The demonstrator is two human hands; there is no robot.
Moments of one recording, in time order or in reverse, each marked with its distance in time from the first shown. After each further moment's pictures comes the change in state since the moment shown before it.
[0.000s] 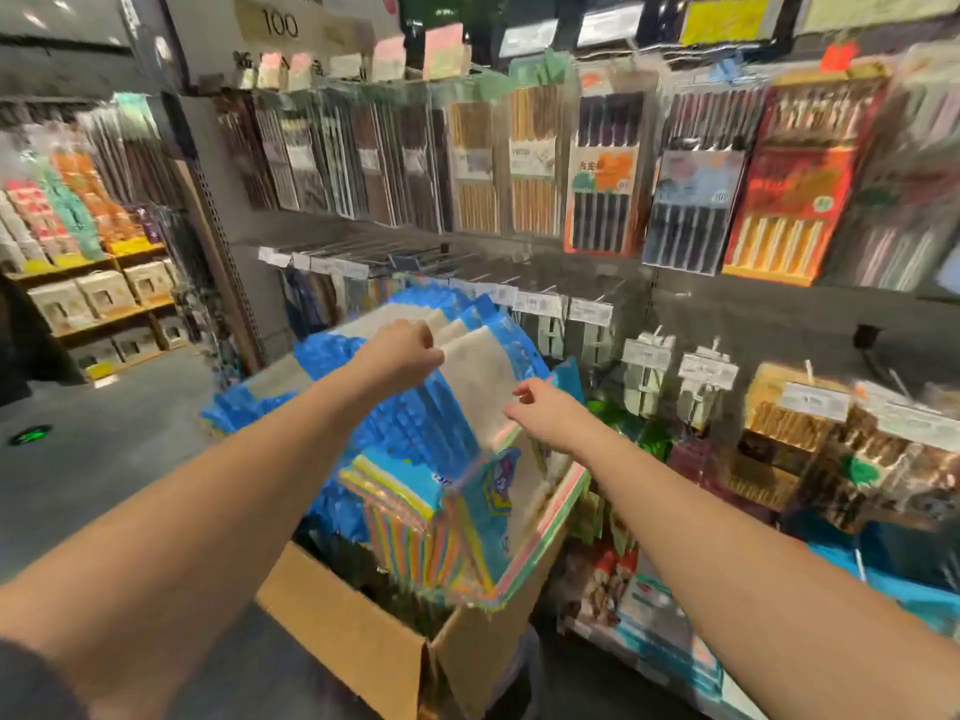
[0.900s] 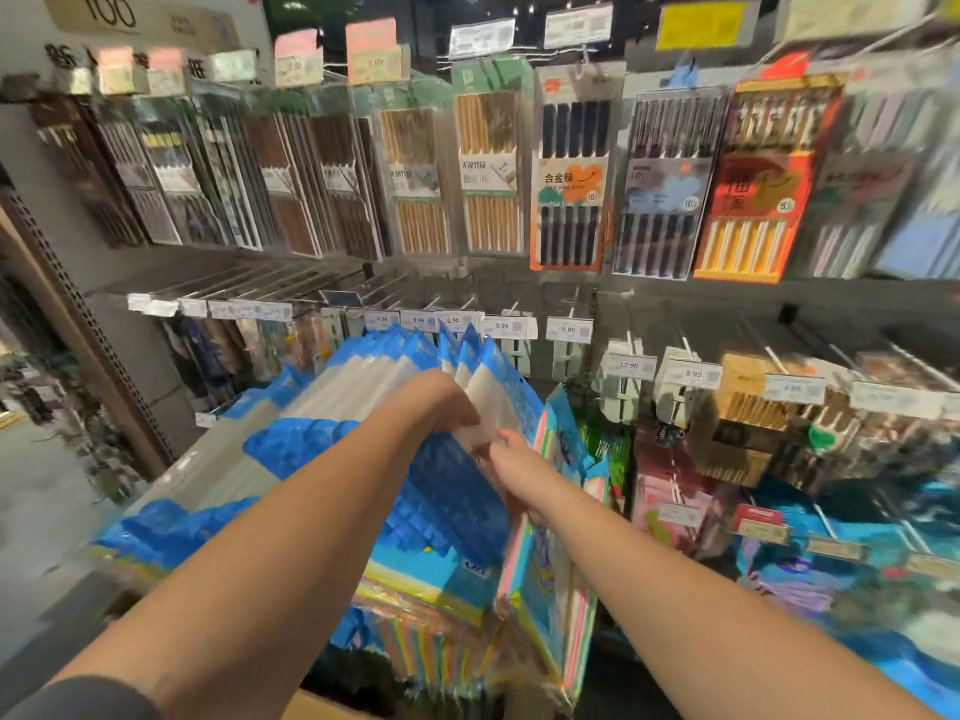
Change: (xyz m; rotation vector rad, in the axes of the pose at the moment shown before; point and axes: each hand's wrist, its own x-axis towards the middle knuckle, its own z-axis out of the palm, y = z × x) left_hand 0.118 -0.009 0.031 0.087 -0.425 -0.081; right_hand 0.077 -0.043 0.074 0.507 0.158 0.360
